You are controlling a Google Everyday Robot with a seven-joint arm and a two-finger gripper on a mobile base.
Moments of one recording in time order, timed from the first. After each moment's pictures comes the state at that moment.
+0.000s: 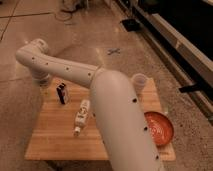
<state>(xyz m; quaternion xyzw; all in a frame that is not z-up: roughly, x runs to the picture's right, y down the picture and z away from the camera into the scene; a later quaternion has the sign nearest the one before) -0.342 0.005 0.768 -0.28 -0.15 -0.20 0.93</state>
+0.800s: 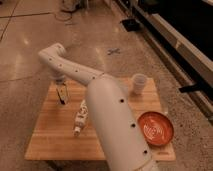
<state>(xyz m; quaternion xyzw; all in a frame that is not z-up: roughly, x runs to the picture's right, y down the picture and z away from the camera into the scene) -0.246 -0.003 0.871 -0.33 -0.07 -0.09 0.94</state>
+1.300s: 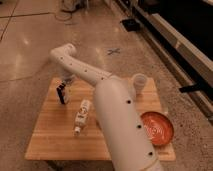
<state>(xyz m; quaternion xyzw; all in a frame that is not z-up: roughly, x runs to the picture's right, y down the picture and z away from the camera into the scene) -0.208 -0.002 0.872 -0.35 -0.08 -0.08 0.93</state>
